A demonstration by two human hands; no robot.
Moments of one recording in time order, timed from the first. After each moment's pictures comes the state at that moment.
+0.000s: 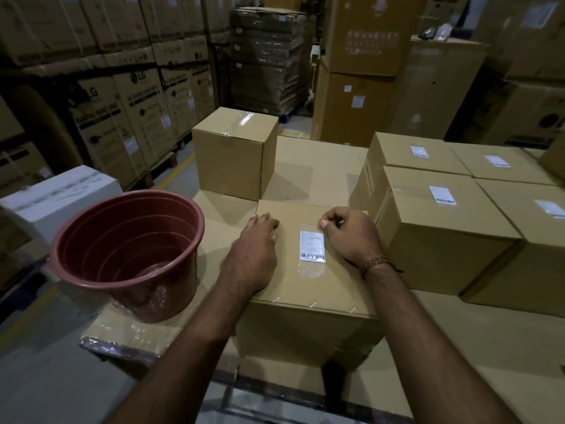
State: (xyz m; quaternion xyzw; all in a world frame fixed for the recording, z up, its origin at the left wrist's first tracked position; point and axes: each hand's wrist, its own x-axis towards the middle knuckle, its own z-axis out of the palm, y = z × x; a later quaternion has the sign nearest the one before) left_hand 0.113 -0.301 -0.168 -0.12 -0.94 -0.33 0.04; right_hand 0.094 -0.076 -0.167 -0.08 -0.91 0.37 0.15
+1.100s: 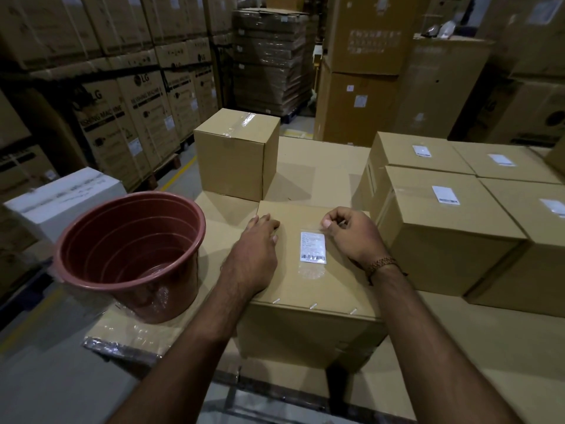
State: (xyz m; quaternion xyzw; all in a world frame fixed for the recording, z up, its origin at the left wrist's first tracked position) left_hand 0.112 -0.301 -0.169 -0.11 -0.94 -0.33 0.04; right_hand 0.092 -0.068 -0.171 -0.05 -0.88 0.45 0.13
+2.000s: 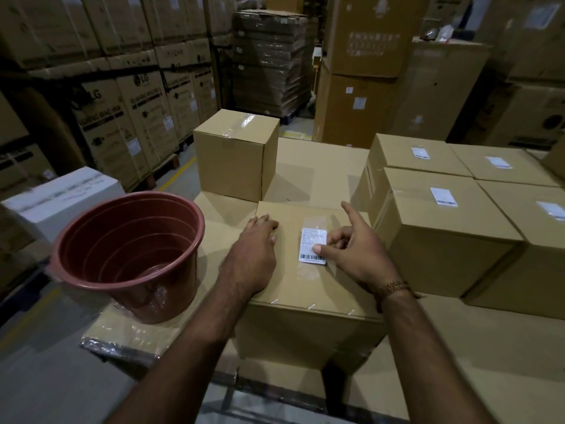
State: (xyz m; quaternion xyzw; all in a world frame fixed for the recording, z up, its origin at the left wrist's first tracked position) left_hand 0.110 -0.301 -0.172 -0.11 -0.94 -0.33 0.04; right_hand 0.140 -0.077 -0.158 -0.04 -0.84 0.54 0.07
